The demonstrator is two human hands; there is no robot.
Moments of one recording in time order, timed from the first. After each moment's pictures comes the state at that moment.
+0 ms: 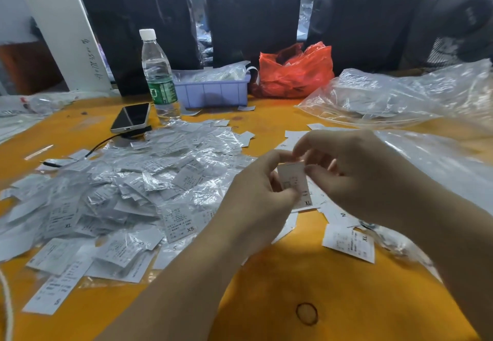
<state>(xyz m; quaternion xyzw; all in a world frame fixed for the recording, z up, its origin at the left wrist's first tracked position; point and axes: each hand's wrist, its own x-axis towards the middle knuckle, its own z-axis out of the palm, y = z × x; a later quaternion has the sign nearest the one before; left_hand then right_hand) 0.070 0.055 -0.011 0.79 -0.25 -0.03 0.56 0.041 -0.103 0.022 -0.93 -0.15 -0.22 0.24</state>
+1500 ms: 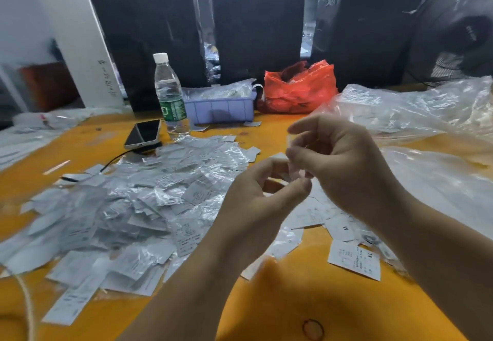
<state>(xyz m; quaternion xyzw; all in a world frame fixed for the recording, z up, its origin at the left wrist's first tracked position) 0.067 0.066 0.004 0.74 -0.26 -0.01 0.62 0.061 -0.084 0.029 -0.78 -0.15 -0.27 0.54</state>
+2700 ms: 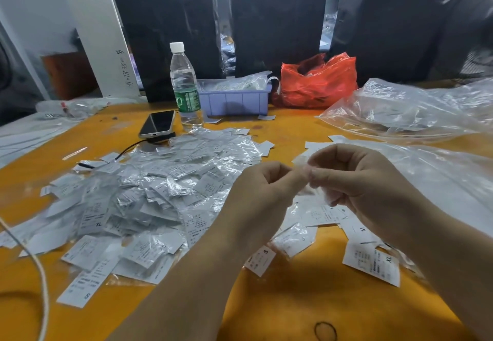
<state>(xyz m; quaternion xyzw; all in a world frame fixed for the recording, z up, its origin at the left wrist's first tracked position) 0.077 0.069 0.000 0.78 -0.18 -0.02 0.60 0.065 -0.095 0.007 -0.73 -0.08 -0.06 0.68</state>
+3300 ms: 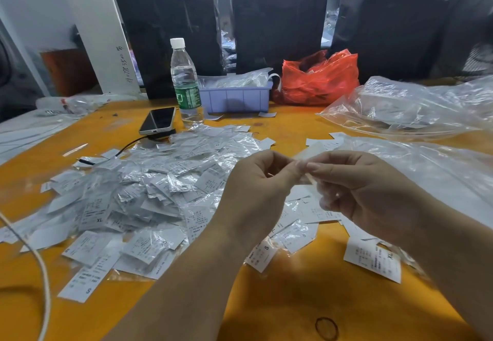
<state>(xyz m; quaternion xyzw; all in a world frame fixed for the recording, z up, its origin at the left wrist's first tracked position) 0.077 0.070 -0.001 0.75 -0.18 0.04 0.64 0.065 -0.094 0.009 -0.68 -0.04 0.04 0.73</state>
